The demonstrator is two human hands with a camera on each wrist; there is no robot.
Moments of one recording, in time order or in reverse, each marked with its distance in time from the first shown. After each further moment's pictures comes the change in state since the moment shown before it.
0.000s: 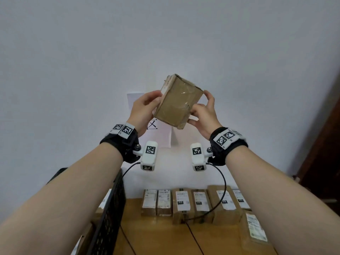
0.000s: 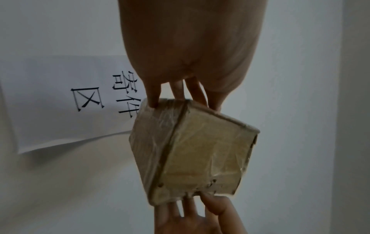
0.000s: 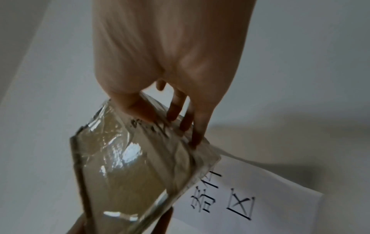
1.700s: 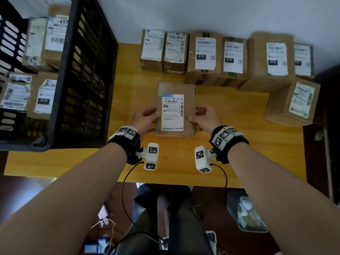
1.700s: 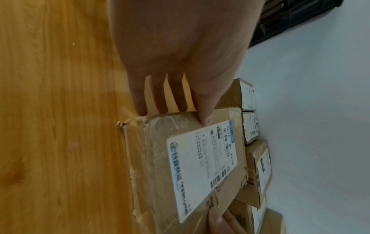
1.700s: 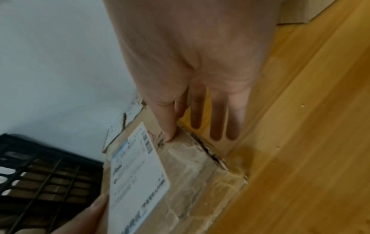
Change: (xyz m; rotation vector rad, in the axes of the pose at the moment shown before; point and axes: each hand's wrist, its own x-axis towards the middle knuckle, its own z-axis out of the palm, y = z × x) left_hand -0.291 -0.452 -0.126 0.212 0.276 -1.198; right_hand -0.194 0.467 -0.148 -0.754 -0.076 0.979
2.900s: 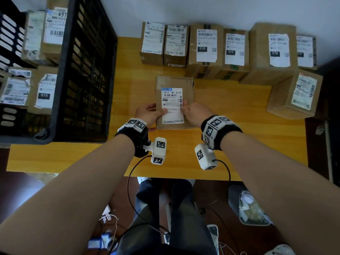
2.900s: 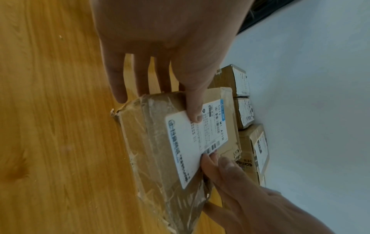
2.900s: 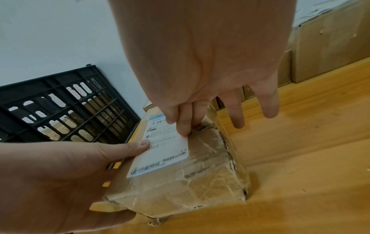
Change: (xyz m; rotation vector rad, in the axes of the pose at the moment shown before) left_hand 0.006 -0.007 0.006 0.136 0.053 -0.083; right_hand -0.019 -0.037 0.022 -0.788 -0.229 -0.227
